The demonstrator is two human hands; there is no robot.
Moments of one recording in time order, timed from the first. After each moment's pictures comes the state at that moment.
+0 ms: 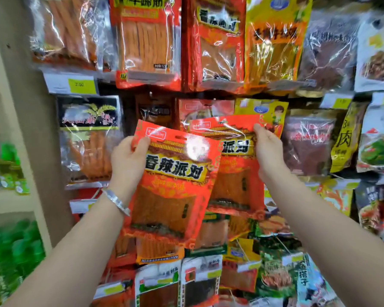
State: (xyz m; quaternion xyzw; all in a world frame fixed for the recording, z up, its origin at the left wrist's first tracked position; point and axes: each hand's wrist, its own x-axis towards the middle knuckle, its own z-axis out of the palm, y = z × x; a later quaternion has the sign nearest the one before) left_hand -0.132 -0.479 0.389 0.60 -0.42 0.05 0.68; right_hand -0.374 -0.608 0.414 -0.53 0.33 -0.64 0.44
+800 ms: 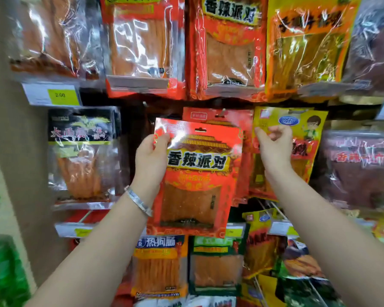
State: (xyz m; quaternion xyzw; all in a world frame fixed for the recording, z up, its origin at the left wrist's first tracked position) left_hand -0.159 -0.572 0.422 0.55 -0.37 -0.05 0.75; right_hand -0.338 -0.723 0.434 -0.57 0.31 -0.68 0.34
